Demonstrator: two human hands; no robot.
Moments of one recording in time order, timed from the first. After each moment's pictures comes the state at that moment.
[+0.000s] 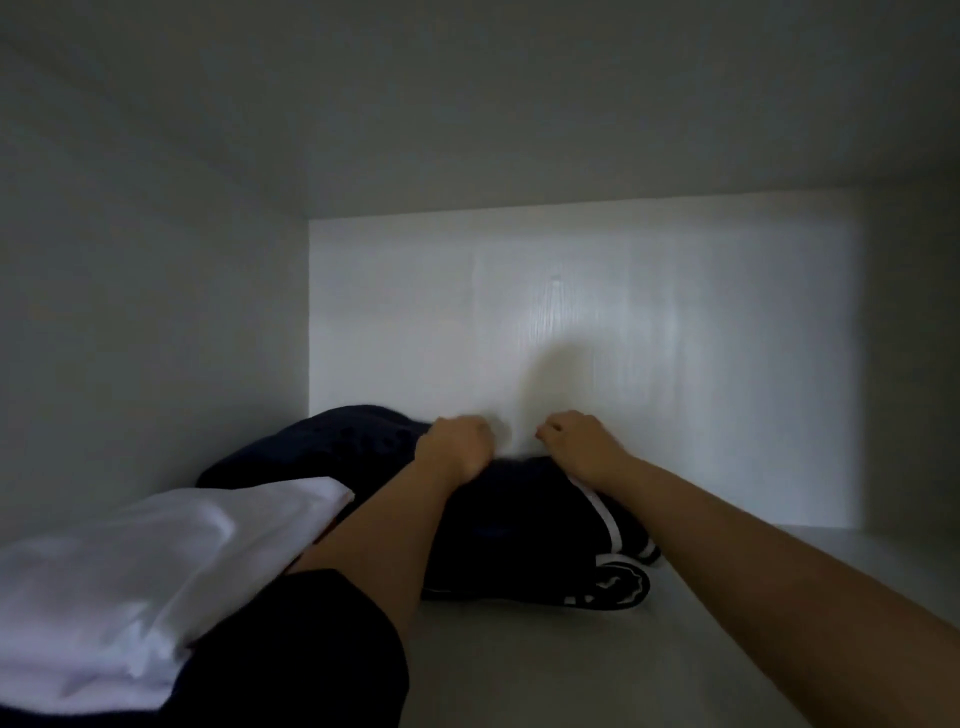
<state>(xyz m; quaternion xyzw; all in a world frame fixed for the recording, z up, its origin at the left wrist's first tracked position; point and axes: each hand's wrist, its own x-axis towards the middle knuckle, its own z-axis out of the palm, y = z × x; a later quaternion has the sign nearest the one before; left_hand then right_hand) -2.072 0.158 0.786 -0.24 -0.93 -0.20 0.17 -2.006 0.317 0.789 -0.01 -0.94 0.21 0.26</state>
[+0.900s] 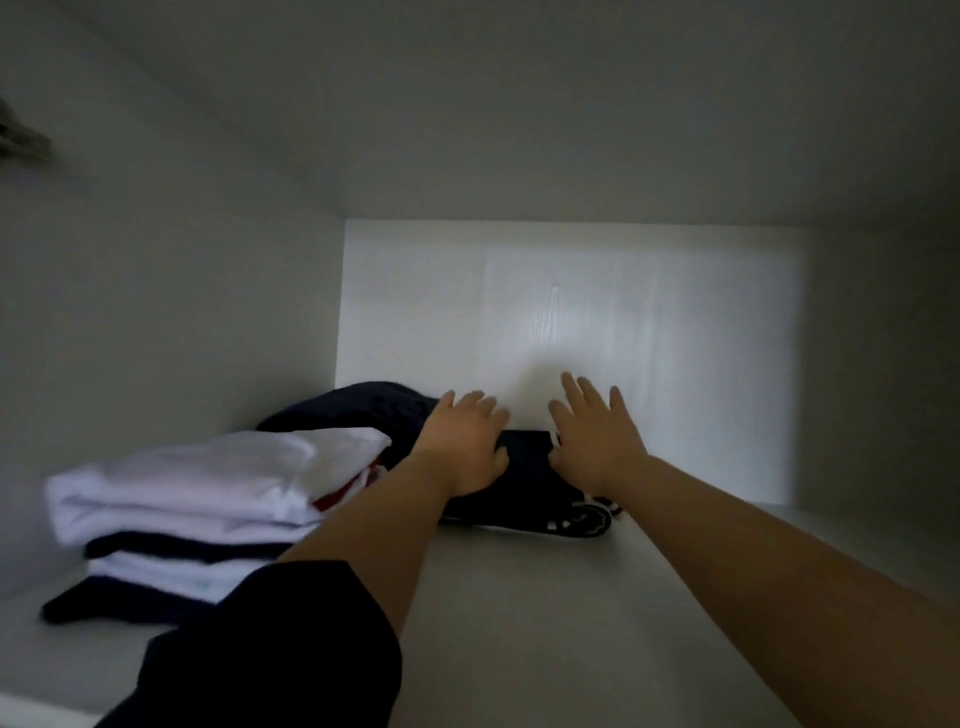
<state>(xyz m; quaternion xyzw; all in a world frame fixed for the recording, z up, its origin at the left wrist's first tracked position) -1.954 0.105 0.768 -0.34 -0.87 0.04 0.36 -1.893 0.275 0.777 -0.04 -0.94 -0.18 0.27</state>
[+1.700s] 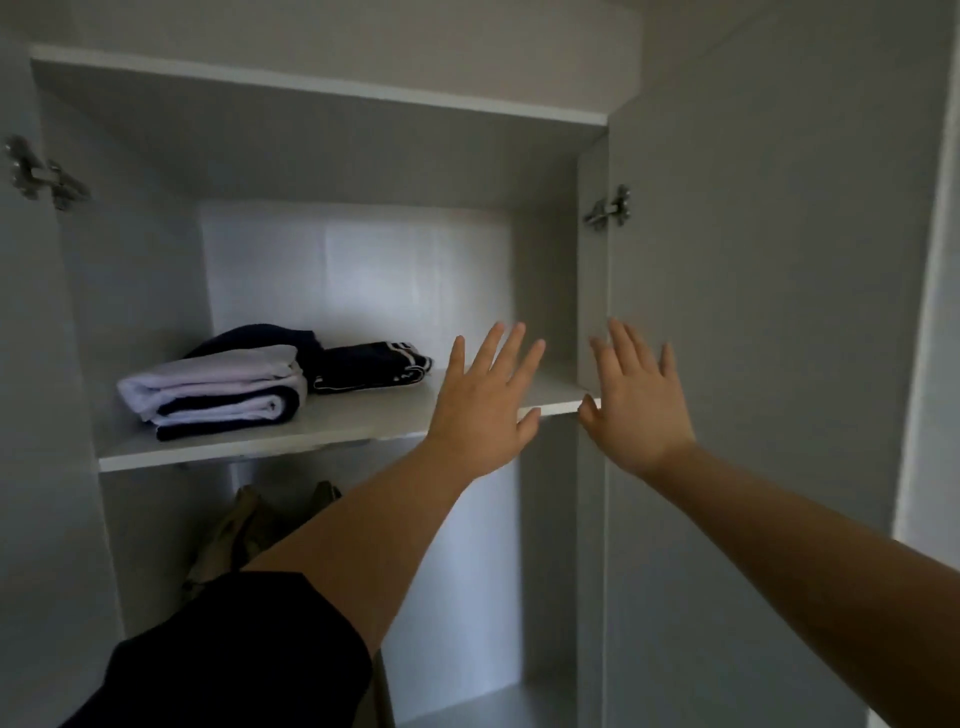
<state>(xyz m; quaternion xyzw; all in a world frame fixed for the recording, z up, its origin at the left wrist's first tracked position) -1.484 -0.006 0.716 -0.52 -0.74 -0.05 0.44 -1.343 0.108 0.715 -0.29 -0.86 -0.17 0.38</state>
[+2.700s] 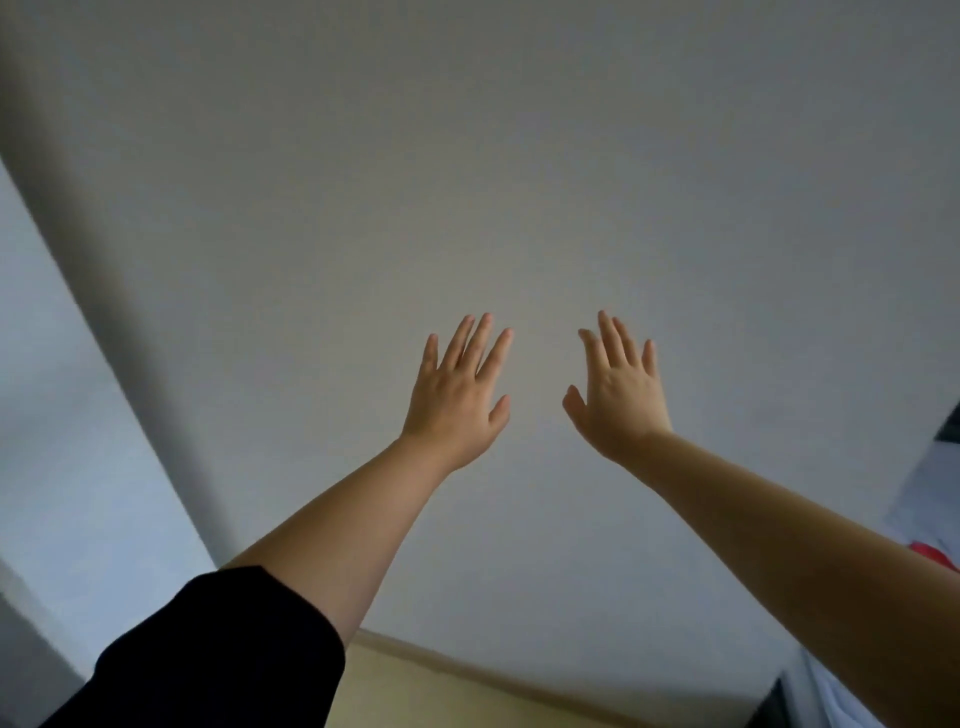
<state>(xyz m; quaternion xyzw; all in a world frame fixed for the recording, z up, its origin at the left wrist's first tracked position) -0.702 0.185 0.545 -0.84 -0.45 -0.20 0.22 -0.511 0.143 0.548 -0.68 -0.67 -0.18 0.24</state>
